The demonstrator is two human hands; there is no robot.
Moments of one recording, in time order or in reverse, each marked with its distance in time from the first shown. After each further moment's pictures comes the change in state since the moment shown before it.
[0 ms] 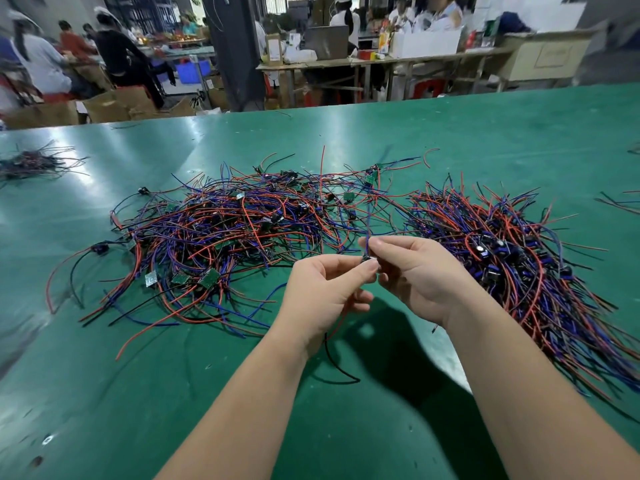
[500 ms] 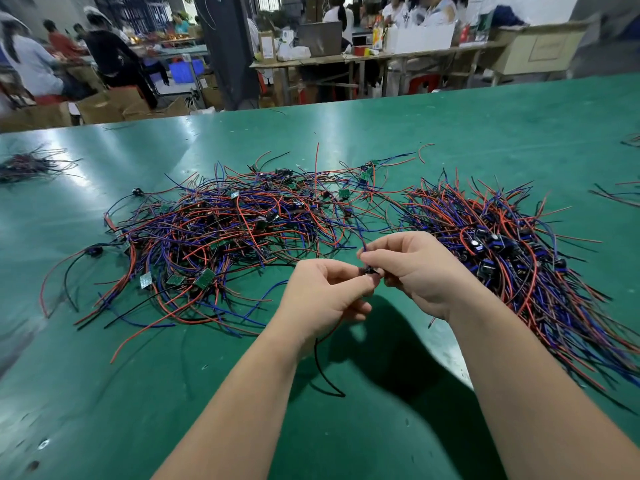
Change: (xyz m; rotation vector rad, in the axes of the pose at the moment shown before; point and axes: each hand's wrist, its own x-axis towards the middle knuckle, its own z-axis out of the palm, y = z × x) left_hand -0.003 0.001 0.000 0.168 -0.034 -0.068; right_hand 0.002 0.001 -0.008 -0.428 0.010 -0.093
